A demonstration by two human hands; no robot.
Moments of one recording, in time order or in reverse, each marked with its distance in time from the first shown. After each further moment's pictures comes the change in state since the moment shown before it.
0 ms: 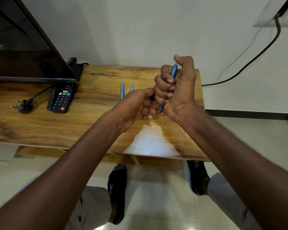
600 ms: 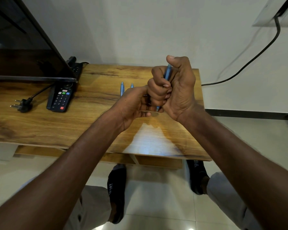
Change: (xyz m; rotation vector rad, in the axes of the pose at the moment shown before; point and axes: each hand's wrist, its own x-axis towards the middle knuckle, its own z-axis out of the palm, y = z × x) left_hand -0.002 0.001 -0.002 -0.049 0.044 0.032; right_hand -0.002 -0.002 -0.003 -0.118 -0.339 0.006
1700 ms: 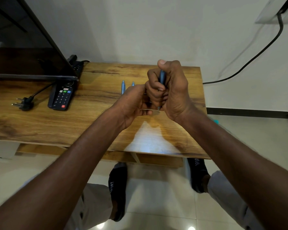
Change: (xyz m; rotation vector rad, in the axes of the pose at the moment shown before) left_hand 0.001 -0.001 -0.001 0.015 0.039 0.008; right_hand -0.003 0.009 0.012 -0.248 0.065 -0.099
